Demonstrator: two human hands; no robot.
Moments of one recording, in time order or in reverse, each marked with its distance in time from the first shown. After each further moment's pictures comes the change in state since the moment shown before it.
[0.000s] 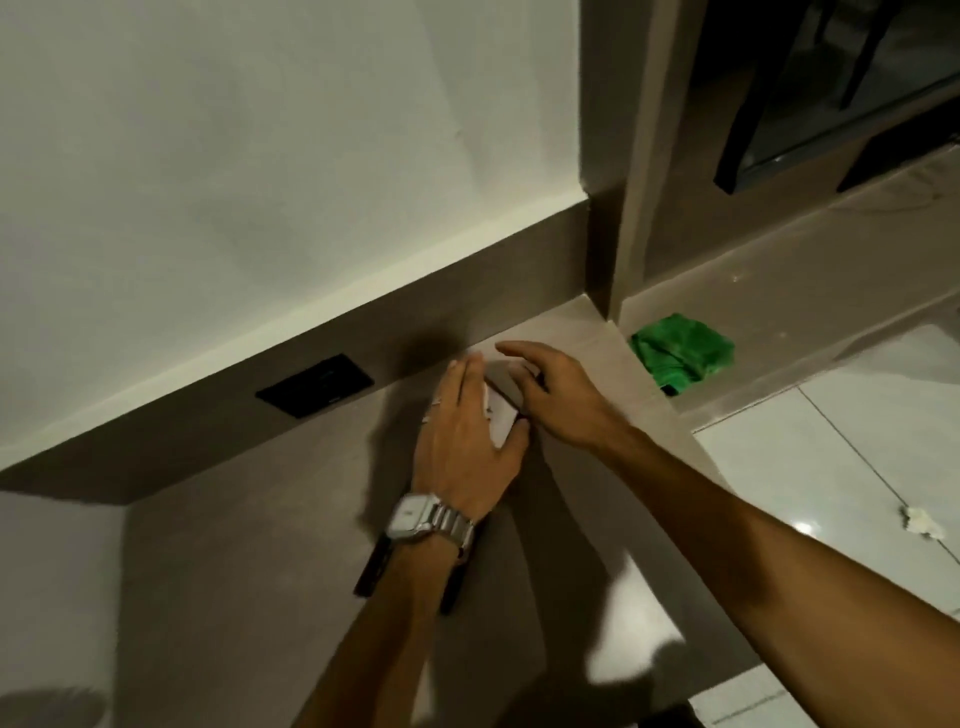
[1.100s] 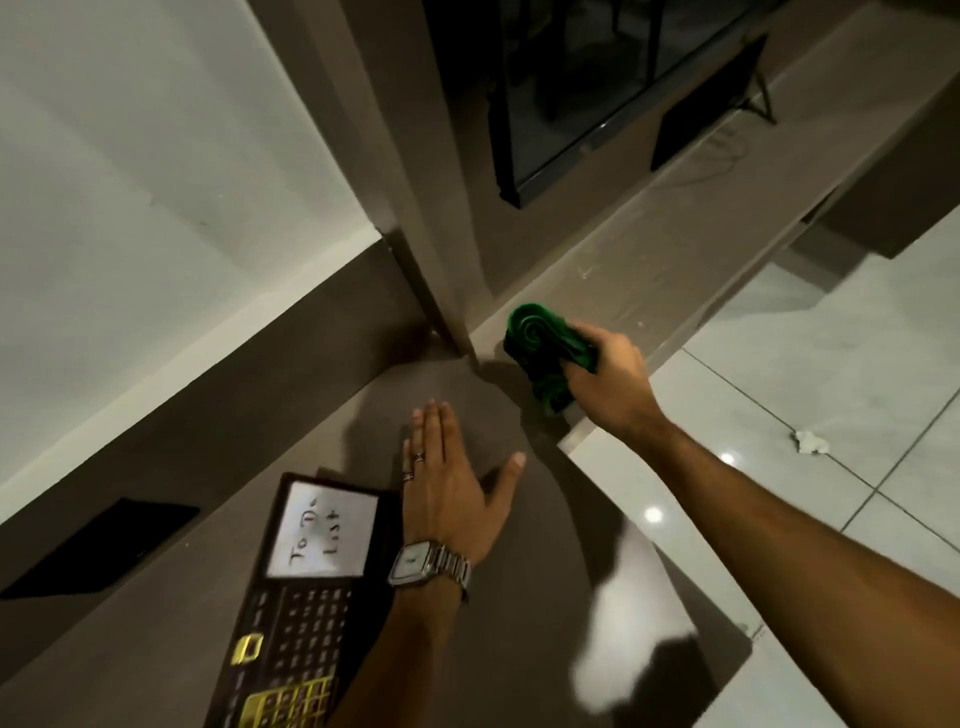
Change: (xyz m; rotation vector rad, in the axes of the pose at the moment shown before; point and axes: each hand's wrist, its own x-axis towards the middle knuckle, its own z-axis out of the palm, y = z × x) left_hand 0.051 0.040 0.143 0.216 -0.217 0.156; right_hand -0.022 0.124 -0.144 0.059 0.490 0.259
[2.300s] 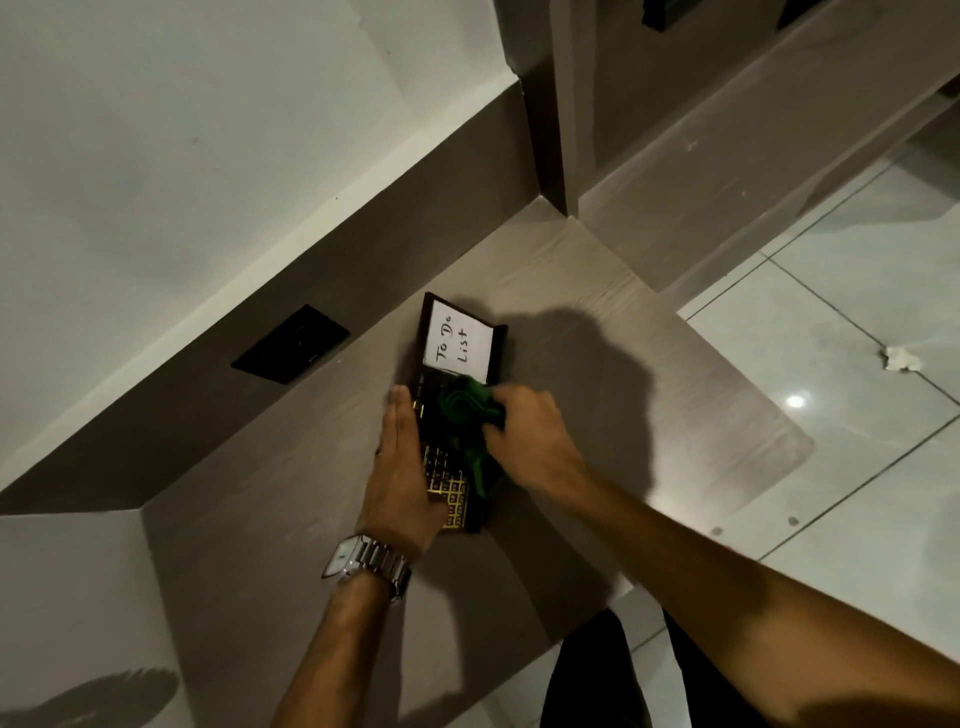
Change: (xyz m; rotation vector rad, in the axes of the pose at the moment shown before) left_hand -0.192 -0.115 -0.117 -0.169 -0.165 -0.171; right_hand -0.221 -0.084 0.162 -0.177 -0.385 0.035
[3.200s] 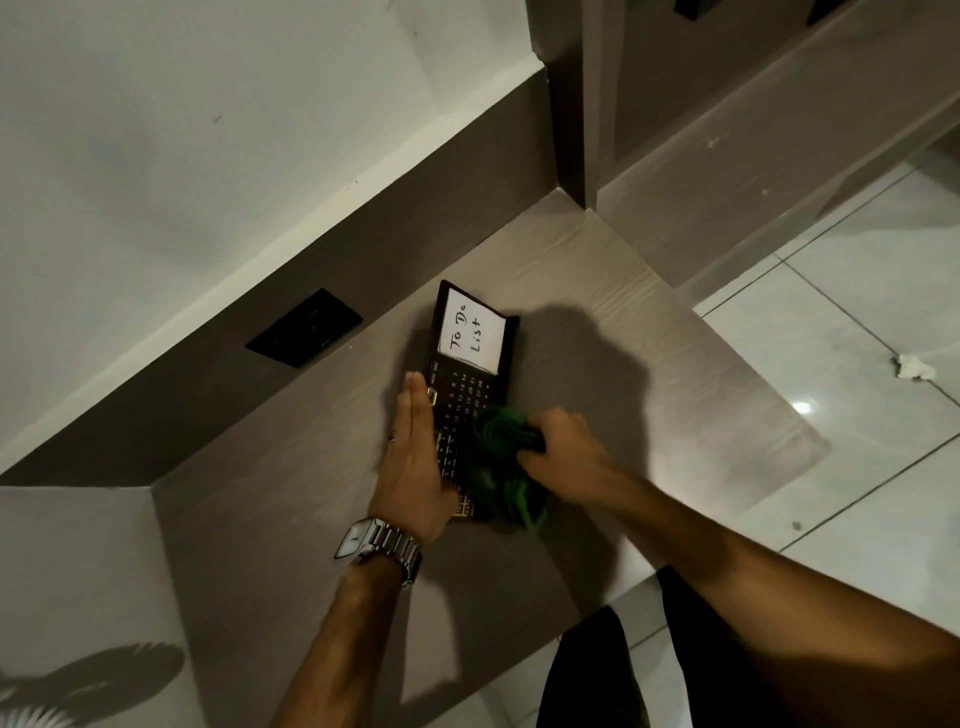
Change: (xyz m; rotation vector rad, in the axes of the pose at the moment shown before) left_hand 0.000 -0.002 0.003 0.037 -0.033 -0.023; right_hand -0.019 0.038 -0.006 -0.035 -0.196 0.050
